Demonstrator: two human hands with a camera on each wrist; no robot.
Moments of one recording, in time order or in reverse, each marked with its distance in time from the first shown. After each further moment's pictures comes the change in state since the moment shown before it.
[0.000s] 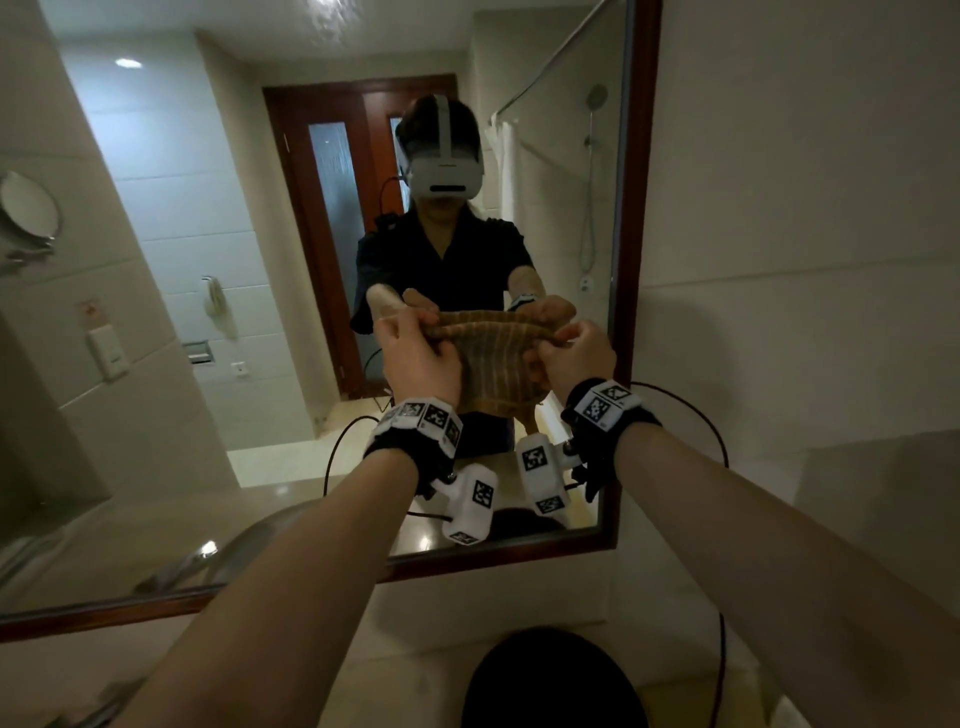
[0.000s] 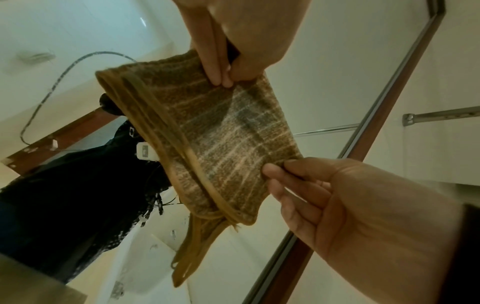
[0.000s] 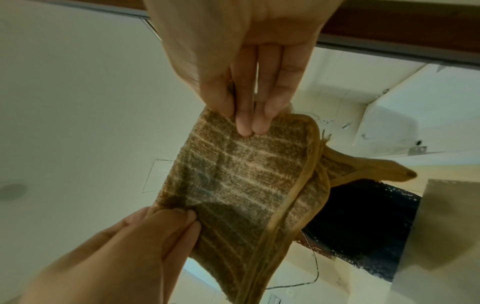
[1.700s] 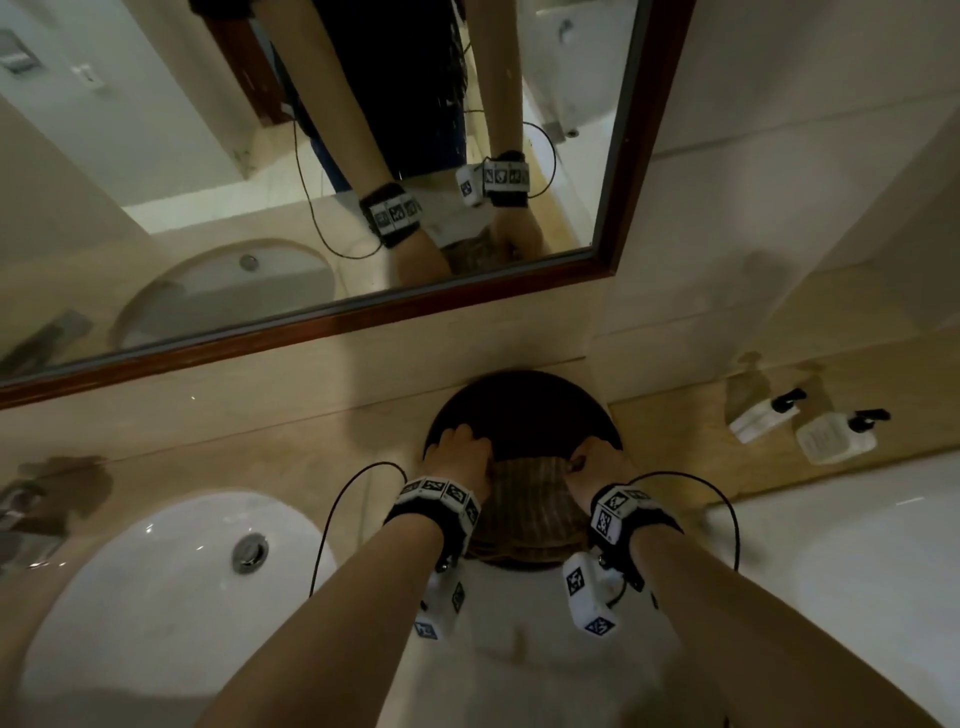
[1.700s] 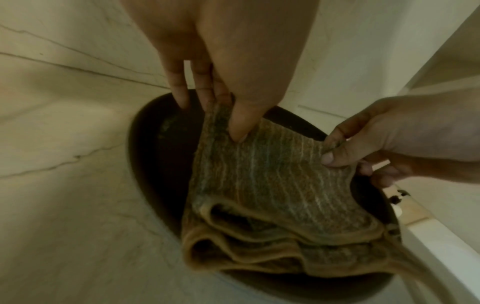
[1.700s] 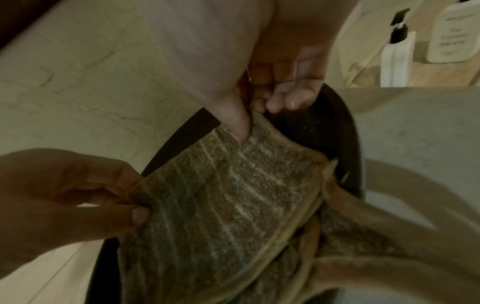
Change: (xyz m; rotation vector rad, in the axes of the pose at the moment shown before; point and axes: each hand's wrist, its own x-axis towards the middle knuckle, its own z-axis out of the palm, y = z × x) left_hand -0.326 -0.268 0.084 0.772 -1.559 -0.043; right_hand -0.195 0.426 -0.038 -0.911 -0.583 0.604
